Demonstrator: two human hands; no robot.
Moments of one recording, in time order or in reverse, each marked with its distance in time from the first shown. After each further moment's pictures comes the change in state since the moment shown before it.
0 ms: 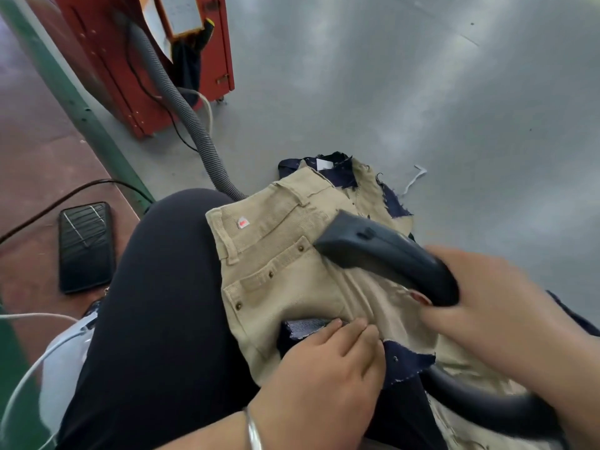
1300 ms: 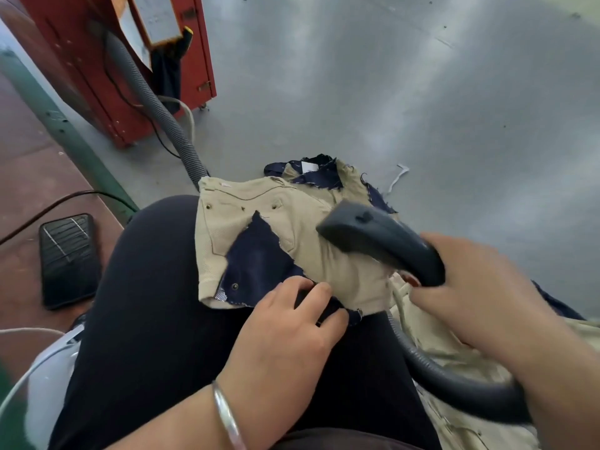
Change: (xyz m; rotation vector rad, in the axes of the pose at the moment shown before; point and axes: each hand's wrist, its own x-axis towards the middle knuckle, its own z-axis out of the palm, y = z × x) left_hand -0.006 -0.024 -0.011 0.061 0.228 -0.142; right_hand 0.002 0.006 0.006 -0.002 0.130 0.105
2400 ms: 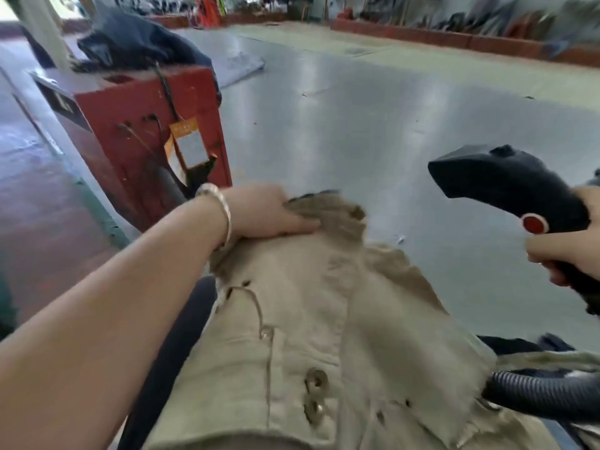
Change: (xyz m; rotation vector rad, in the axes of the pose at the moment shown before) left_hand 0.132 -0.039 -0.167 0.086 -0.272 -0.324; right_hand 0.030 0.222 -0.090 0.550 0.405 0.183
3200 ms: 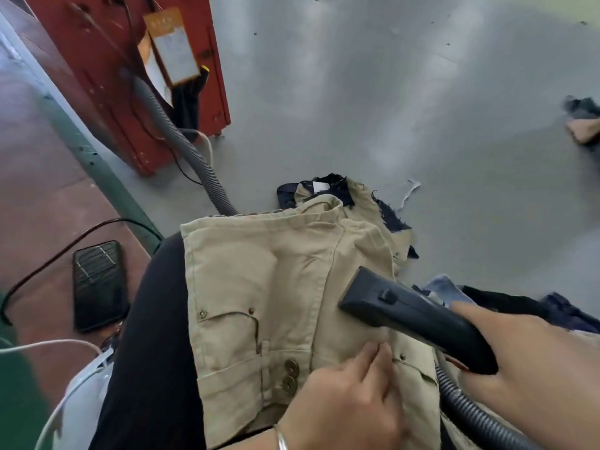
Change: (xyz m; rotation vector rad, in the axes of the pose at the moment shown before) left_hand -0.092 0.050 0.211 -0.031 0.394 0.515; right_hand -0.149 -0.119 0.131 -0.740 -0.524 -0.188
